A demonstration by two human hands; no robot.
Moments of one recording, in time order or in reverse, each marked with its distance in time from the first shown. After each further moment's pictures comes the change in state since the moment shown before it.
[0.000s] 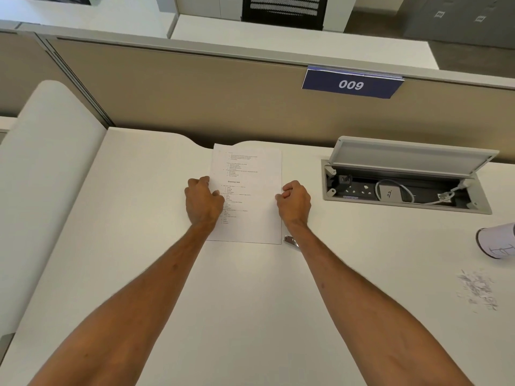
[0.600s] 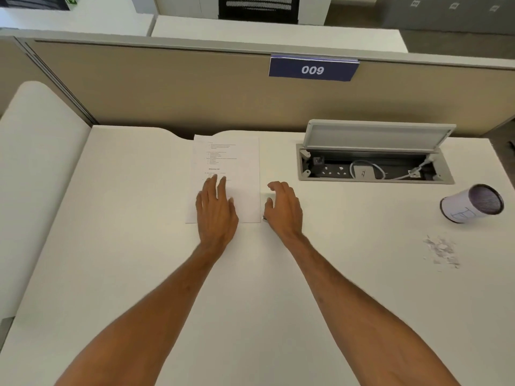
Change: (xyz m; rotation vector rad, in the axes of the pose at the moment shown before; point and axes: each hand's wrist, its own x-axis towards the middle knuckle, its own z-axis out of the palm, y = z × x) left_hand -0.117 0.007 0.034 0.213 0.083 0.465; right_hand -0.072 0.038 -0.055 -0.191 0.007 -0.353
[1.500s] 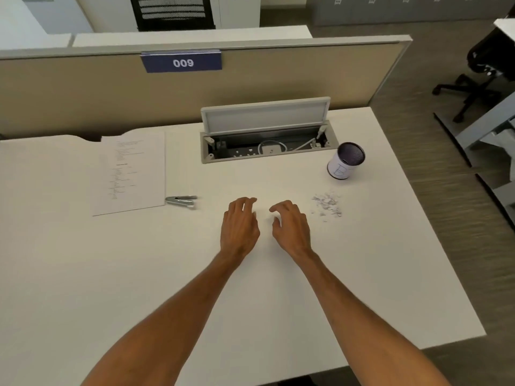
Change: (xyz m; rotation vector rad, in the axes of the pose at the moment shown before) left_hand -0.166 0.284 0.067 -0.128 -0.232 0.266; right_hand -0.142 0.216 -0.216 -0.143 0.035 0.028
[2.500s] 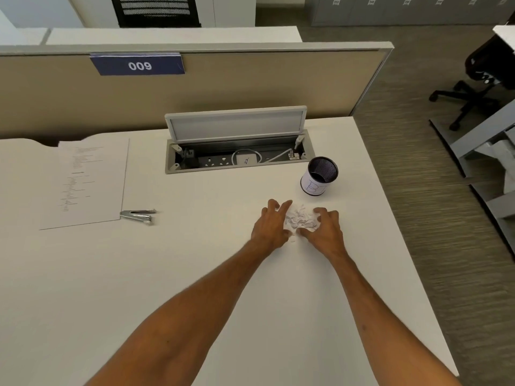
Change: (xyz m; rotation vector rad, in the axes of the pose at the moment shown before) left_hand 0.095 0.139 0.107 -0.006 -0.425 0.008; right_hand 0.055 0.180 -0.082 0.203 -0.189 0.475
